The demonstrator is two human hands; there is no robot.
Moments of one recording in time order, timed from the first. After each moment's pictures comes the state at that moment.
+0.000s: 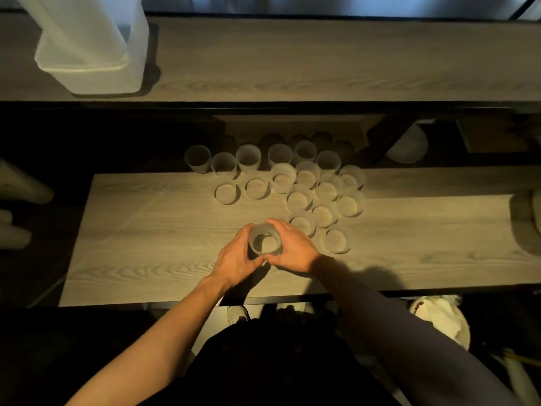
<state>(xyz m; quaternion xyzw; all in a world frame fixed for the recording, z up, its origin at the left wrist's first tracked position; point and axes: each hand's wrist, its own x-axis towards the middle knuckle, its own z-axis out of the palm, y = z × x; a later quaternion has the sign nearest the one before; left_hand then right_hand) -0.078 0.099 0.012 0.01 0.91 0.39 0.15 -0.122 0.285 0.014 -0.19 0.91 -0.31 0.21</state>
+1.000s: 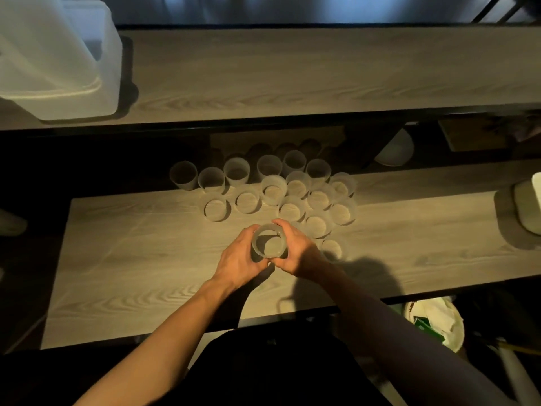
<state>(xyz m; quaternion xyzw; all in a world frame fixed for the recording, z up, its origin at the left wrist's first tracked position) -0.123 0.105 0.011 0.05 0.90 0.41 0.14 -0.137 0.298 0.014 -0.13 0.91 -0.36 0.16</state>
